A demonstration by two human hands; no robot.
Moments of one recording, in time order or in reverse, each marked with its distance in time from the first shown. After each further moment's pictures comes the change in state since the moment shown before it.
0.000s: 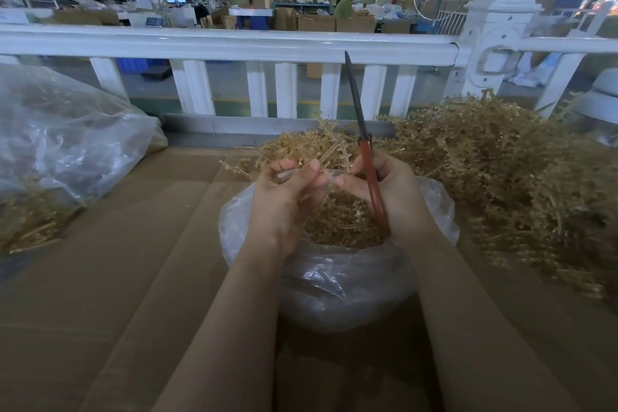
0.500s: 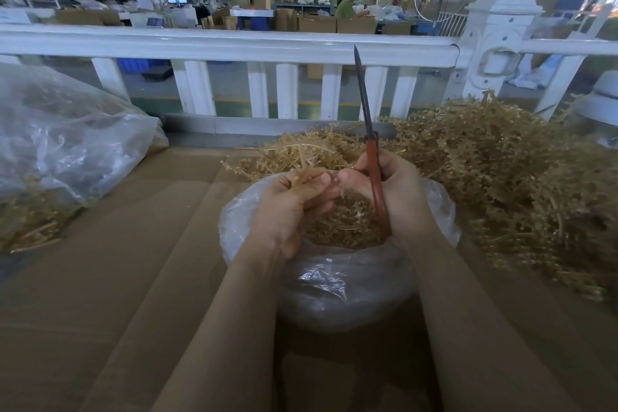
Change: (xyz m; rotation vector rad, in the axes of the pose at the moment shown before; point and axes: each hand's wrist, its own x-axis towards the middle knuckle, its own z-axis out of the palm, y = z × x) left_hand -0.002 -0.001 -0.002 0.204 -0.123 -0.102; right_hand -0.002 -0.004 0.002 -0.016 0.062 -0.062
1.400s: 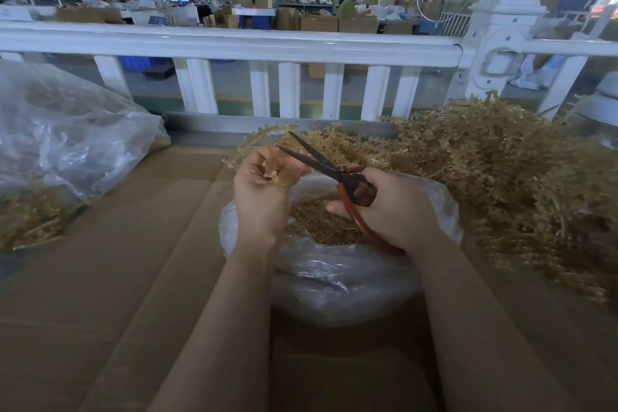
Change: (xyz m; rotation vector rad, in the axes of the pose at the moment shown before) left_hand 0.008 0.002 -0.016 0.156 0.250 0.529; right_hand -0.008 0.002 -0.009 -0.849 -0.149 -0.101
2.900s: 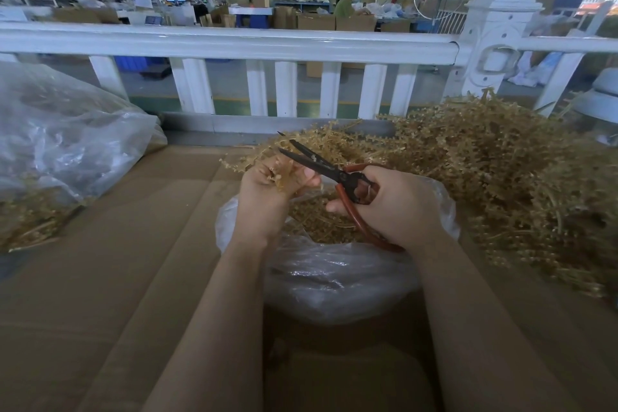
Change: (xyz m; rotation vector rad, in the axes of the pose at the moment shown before) left_hand -0.003 0.005 -0.005 0.053 -0.241 -0.115; right_hand -0.002 0.000 -0.006 -0.089 0.054 0.004
